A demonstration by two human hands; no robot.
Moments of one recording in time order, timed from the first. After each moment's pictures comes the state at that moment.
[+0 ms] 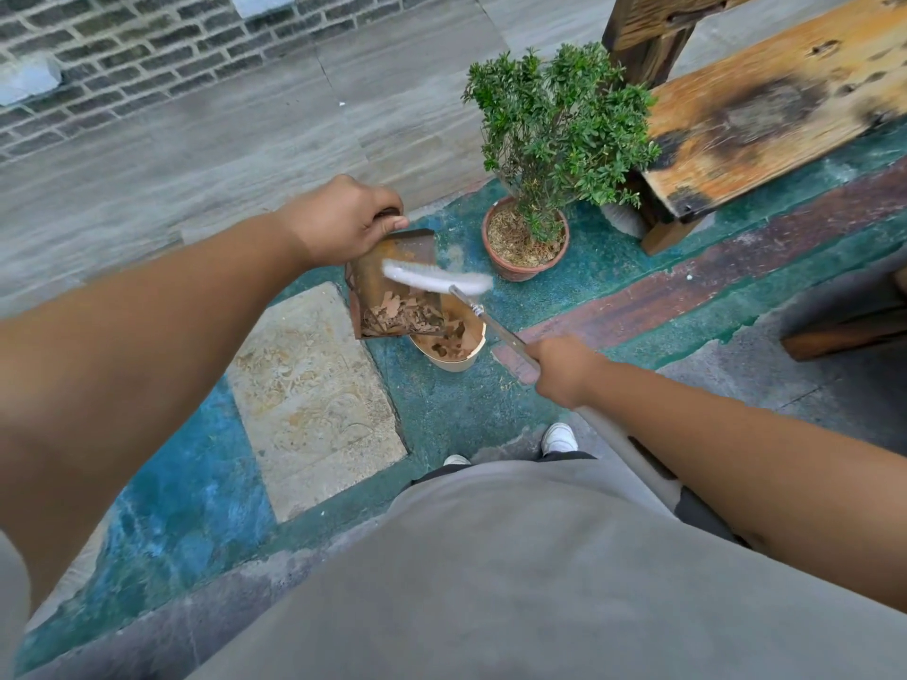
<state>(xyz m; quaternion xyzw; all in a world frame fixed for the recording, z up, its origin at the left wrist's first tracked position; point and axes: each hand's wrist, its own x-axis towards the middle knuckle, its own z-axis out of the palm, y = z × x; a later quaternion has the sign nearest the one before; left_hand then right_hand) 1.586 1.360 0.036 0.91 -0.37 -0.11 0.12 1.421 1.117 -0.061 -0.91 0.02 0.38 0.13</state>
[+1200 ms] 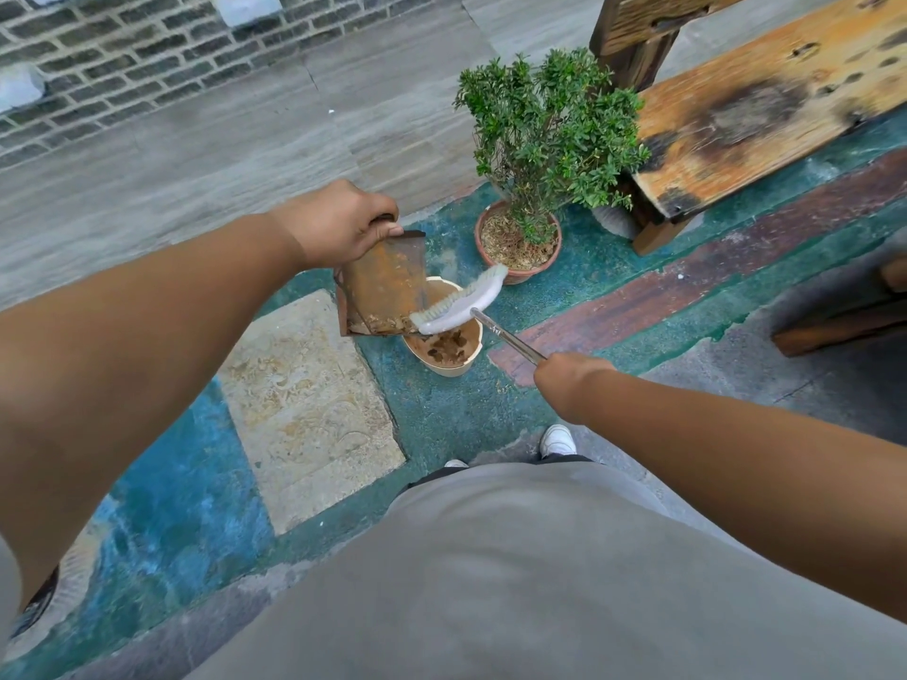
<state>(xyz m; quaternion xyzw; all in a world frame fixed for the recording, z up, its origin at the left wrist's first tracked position) 1.603 1.368 0.029 0.90 -0.42 -0.10 0.10 1.410 1.125 -0.059 -0.90 -0.06 0.43 -0.08</state>
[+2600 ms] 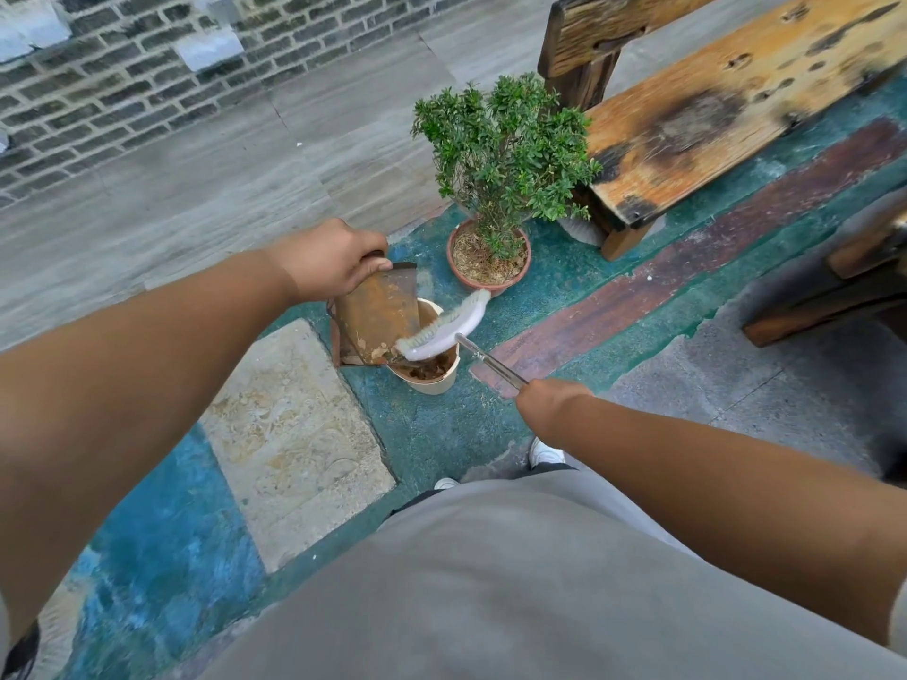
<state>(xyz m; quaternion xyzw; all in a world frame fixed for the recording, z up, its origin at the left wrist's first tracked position) 1.590 1.335 0.034 0.88 -0.45 -0.15 0.07 1.387 1.114 -0.066 -0.90 -0.04 0.42 -0.07</state>
